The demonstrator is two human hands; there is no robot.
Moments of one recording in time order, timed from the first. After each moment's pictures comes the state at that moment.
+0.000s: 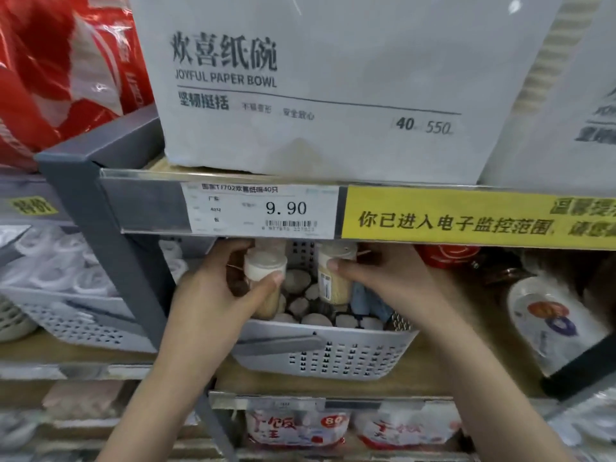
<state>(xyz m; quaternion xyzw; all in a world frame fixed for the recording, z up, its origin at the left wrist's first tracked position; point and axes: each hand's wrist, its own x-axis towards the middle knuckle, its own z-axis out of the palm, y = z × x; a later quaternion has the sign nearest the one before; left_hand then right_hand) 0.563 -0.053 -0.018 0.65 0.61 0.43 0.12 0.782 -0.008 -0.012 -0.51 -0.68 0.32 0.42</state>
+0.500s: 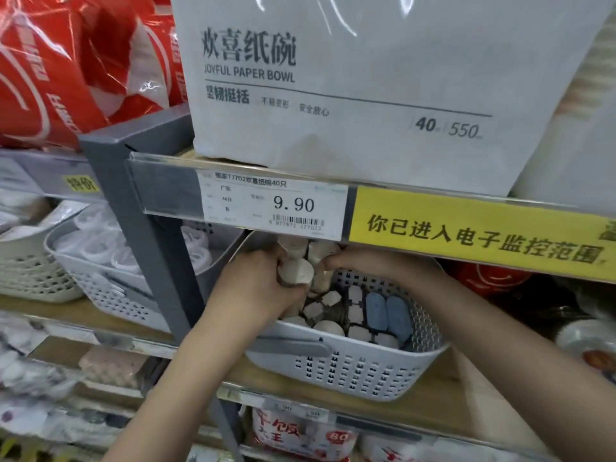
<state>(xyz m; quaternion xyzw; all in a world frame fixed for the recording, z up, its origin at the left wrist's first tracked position) 0.587 -0.019 -0.022 0.66 0.71 0.24 0.06 0.740 0.089 -0.031 -0.47 -0.75 0.46 0.06</state>
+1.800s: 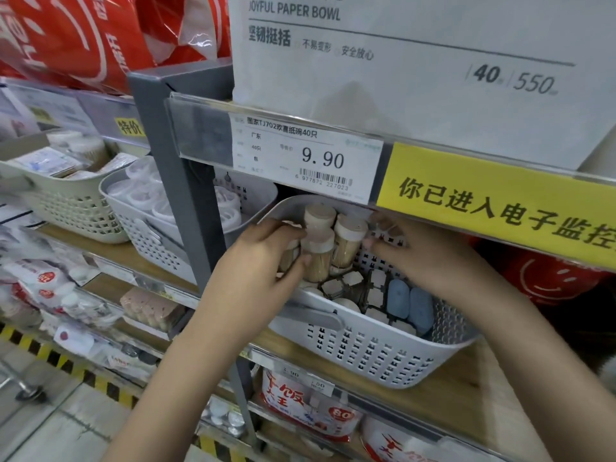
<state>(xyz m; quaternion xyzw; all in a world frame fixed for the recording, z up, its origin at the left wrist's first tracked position) 0.589 -0.074 -0.022 0.66 0.67 0.34 -0.01 0.781 0.026 0.004 -0.49 -0.84 0.21 0.13</state>
